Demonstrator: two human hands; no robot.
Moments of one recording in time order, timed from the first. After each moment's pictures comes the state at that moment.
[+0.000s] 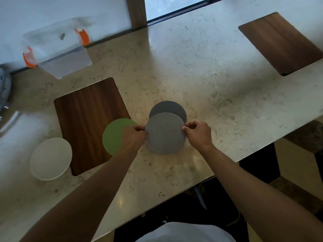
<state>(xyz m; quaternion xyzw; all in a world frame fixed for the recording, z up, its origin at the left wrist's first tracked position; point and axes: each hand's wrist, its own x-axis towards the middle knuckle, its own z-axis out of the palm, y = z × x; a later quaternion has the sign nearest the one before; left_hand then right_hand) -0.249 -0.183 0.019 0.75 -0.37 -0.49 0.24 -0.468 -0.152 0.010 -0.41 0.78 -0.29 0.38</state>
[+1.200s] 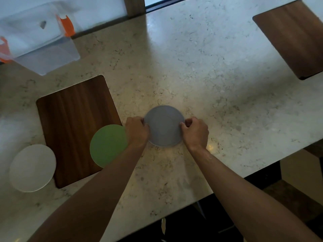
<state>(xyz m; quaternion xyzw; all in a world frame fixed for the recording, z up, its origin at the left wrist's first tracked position) -0.292 -0.245 -0.015 0.77 -0.54 -0.30 0.13 -0.468 -0.211 -0.031 -0.43 0.84 -0.20 0.26</state>
